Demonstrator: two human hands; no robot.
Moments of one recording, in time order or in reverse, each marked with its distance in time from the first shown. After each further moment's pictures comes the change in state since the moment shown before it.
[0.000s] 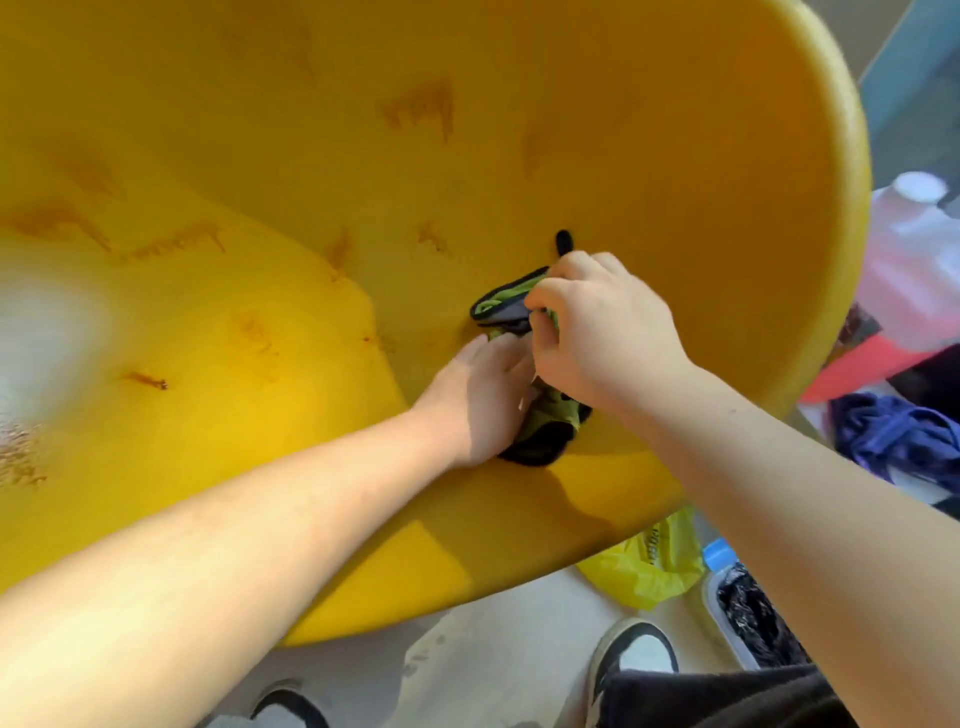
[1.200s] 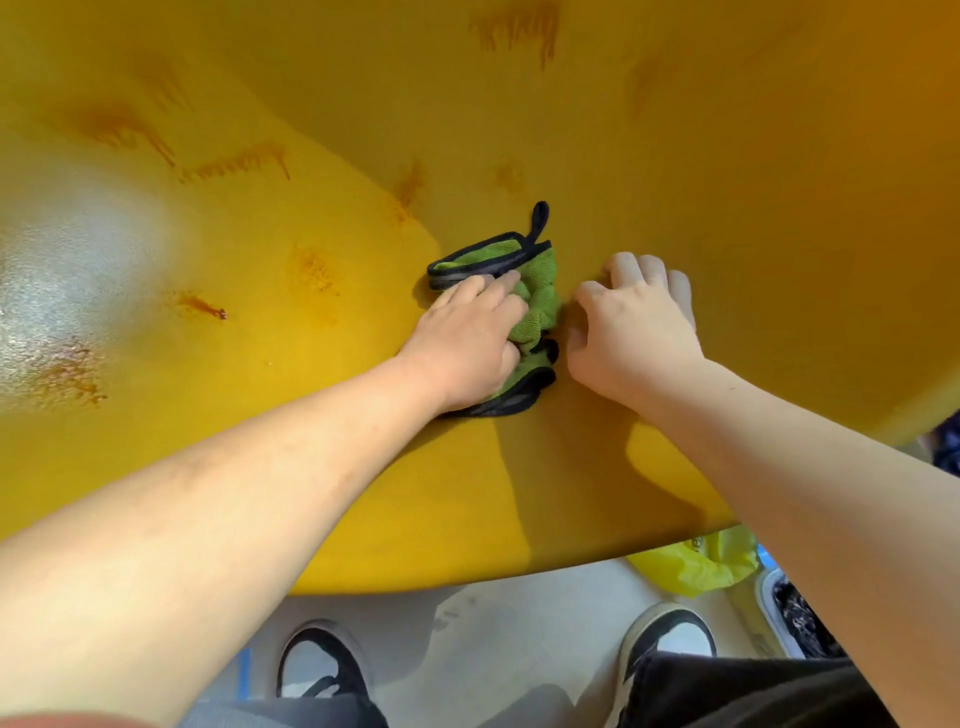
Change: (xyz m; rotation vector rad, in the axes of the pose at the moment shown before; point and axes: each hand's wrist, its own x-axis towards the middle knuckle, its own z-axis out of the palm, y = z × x) left_hand -0.031 -0.070 -0.002 -0.019 -0.048 -0.229; right_hand 0.004 -0.035 0.068 -0.231 -0.228 0.067
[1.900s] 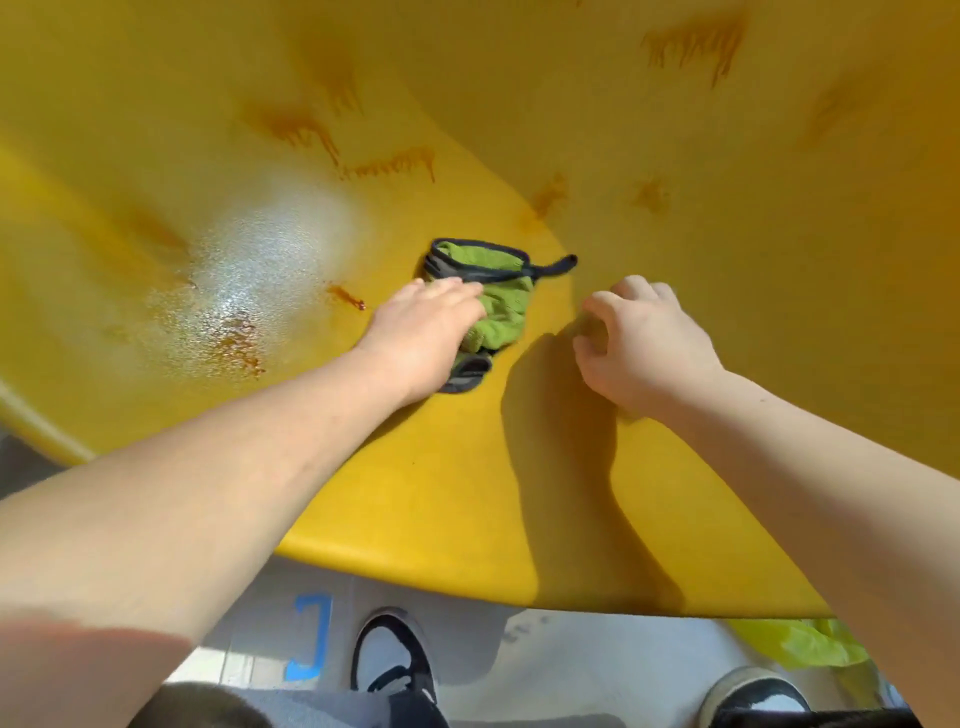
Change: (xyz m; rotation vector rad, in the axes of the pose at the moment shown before) left_hand -0.075 -0.137 -0.027 0.122 0.017 -0.231; right_hand 0.028 -0.095 -0.011 0.336 -0.107 -0.182
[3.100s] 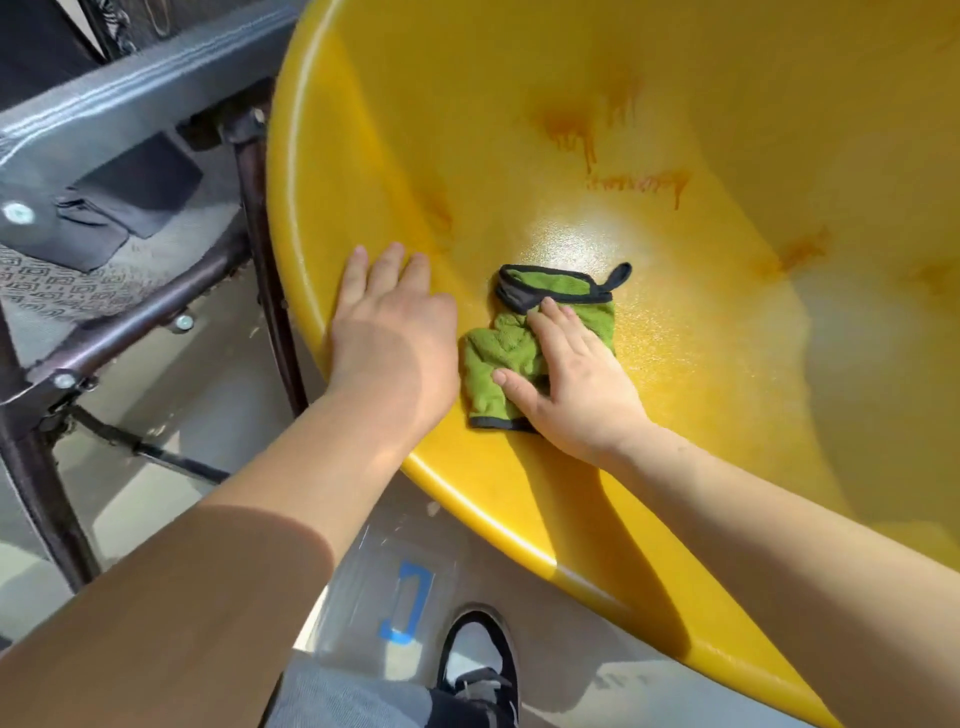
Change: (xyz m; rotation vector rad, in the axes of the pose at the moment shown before) left_hand -0.152 -0.109 -0.067 0.177 0.042 -0.603; right_hand 0.027 -0.215 0.081 0.267 -0.096 -0.422
